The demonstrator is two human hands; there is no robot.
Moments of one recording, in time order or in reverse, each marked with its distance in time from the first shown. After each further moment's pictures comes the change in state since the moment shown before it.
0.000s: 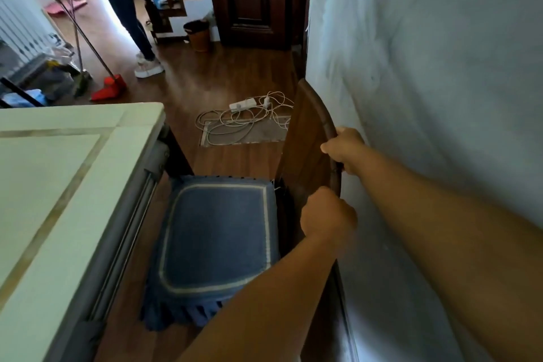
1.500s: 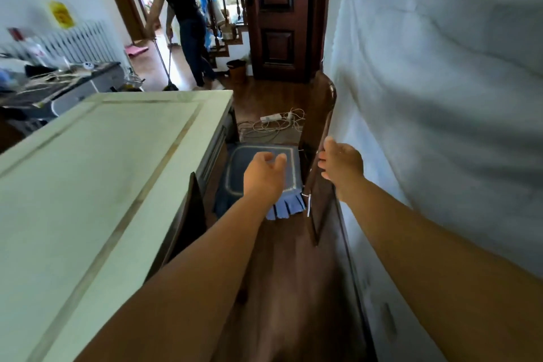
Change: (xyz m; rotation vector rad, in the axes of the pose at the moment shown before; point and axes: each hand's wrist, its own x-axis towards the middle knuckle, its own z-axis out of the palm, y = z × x) left_hand -0.416 -0.213 -0.086 -0.247 0.384 0.183; right_hand -0.528 0.136 0.028 0.427 0.088 -0.244
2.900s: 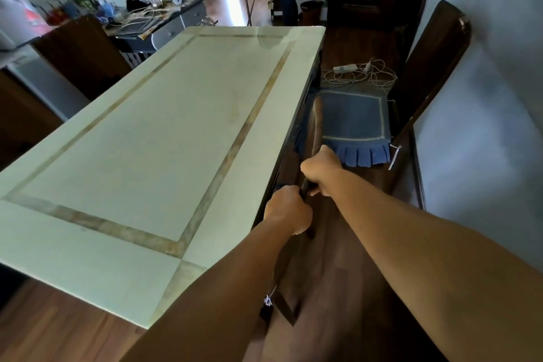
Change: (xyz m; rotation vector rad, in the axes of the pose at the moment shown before) left_hand -0.120 -0.197 -0.157 0.366 -0.222 -0.268; right_hand -0.171 0.077 0.240 -0.451 -0.425 0.237
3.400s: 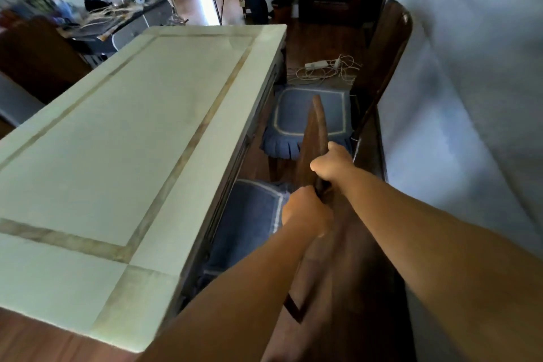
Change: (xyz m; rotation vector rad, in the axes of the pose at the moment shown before) left_hand -0.028 0.097 0.090 -0.038 -0.021 0.105; right_hand 0.001 0.063 -0.123 -0.093 0.117 -0.094
